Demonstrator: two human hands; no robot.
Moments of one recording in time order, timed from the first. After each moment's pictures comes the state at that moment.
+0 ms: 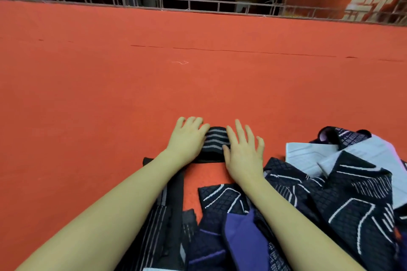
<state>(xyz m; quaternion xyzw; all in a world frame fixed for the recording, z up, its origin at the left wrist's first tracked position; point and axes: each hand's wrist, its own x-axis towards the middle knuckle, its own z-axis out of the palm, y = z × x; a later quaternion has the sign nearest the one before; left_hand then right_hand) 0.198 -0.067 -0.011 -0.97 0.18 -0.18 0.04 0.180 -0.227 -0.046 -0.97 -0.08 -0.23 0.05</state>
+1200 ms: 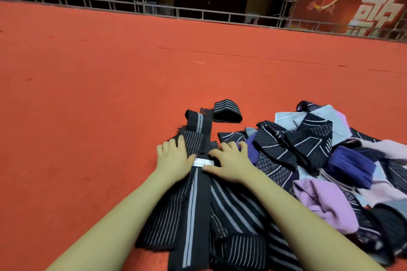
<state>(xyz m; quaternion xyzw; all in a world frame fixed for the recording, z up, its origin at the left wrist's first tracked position) -0.074 -0.019 -0.014 -0.99 -0.07 -0.03 -0.07 -0.052 -0.189 0.004 -0.97 -0.25 0.01 0.00</state>
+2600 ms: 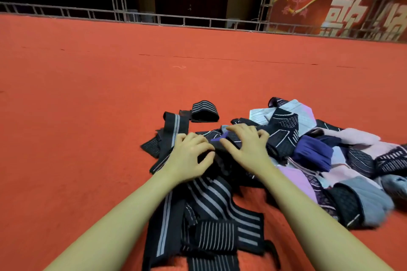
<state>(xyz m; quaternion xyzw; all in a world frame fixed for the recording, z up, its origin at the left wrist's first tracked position) -0.089 -0.092 0.009 -0.89 0.27 -0.32 -0.20 -0.067 -0.277 0.027 -0.92 -0.17 -0.28 0.20</state>
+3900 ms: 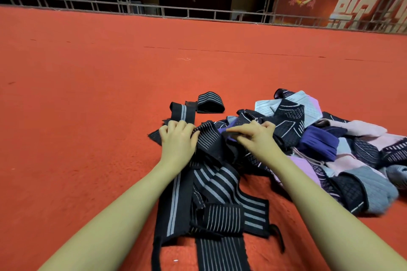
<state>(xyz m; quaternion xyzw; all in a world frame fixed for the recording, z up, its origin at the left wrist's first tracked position) -0.087 -0.070 -0.007 -0.92 0.05 -0.37 -0.14 -0.078 -0.285 0.035 -0.92 -0.23 -0.18 0.25</state>
